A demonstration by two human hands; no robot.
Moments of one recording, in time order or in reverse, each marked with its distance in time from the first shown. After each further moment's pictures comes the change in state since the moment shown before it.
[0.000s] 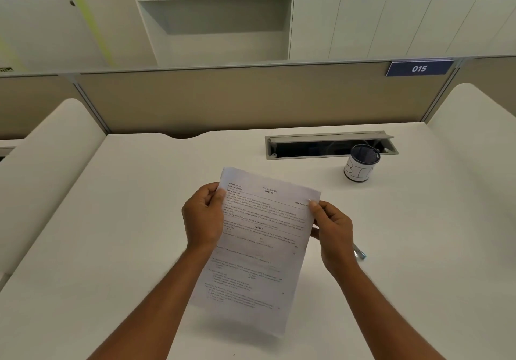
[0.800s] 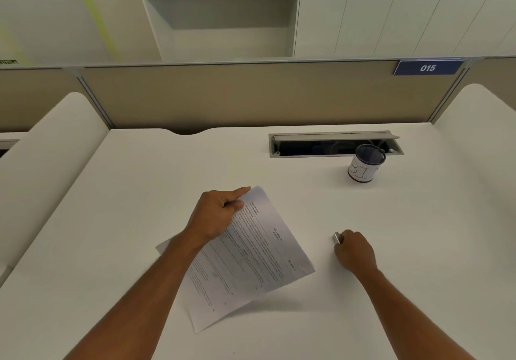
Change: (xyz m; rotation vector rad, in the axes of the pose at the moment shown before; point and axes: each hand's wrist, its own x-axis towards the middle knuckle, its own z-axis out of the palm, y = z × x) left_hand 0.024 -0.013 -0.008 0.092 -0.547 0.069; right_hand 0.052 0.080 -0.088 -1.331 0.025 0.222
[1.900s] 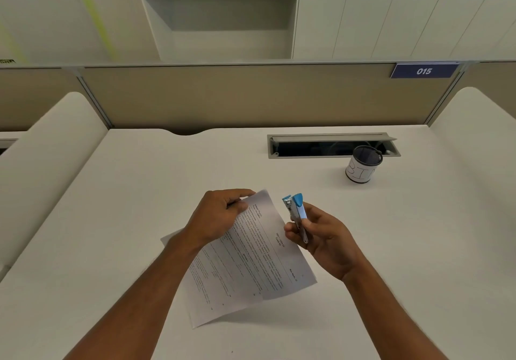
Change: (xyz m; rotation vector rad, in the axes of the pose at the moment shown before) left_hand -0.008 0.012 0.000 0.064 -0.058 0.084; right_hand -0.079 -0.082 -0.064 1.592 -0.780 -0.262
